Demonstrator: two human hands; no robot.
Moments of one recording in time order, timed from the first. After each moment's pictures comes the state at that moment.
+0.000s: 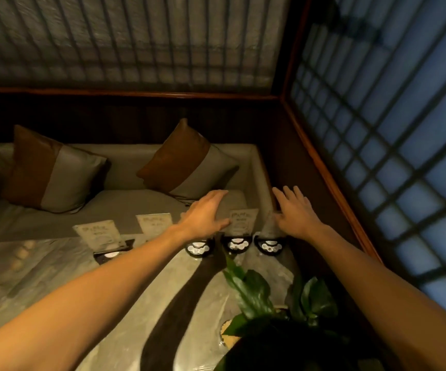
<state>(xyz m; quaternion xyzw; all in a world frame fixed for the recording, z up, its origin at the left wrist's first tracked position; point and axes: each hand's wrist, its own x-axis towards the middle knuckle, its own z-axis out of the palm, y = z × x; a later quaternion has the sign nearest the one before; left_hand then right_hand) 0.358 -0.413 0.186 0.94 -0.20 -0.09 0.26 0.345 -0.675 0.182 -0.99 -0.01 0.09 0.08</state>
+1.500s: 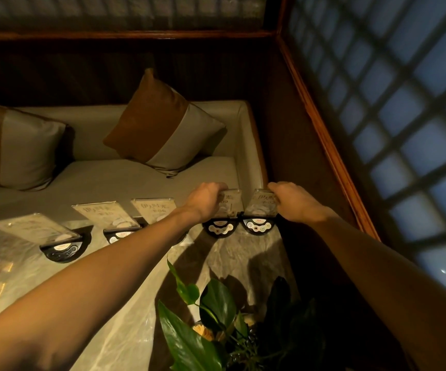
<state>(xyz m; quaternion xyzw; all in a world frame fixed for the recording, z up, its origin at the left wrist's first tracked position) 0.438 -0.520 0.078 0.94 -0.17 -0.17 0.23 0.407 -0.758 0.097 -0.98 -0.07 0.16 0.12</state>
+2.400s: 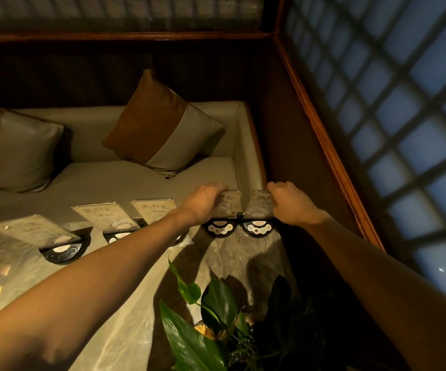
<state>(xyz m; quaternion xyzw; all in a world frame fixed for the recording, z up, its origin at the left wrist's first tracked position) 0.438 -0.509 0.072 0.93 -0.22 -0.17 0.23 0.401 -0.750 0.091 -0.98 -0.05 0.16 0.09</state>
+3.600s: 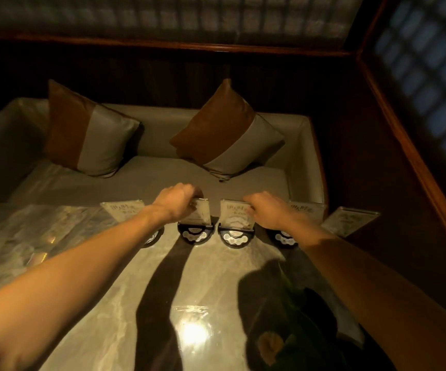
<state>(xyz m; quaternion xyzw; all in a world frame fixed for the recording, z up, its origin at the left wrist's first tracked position) 0.431 -0.268 0.100 0.97 -0.12 -0.16 0.10 0.433 -0.520 0.099 -0.95 -0.19 0.21 0.13</state>
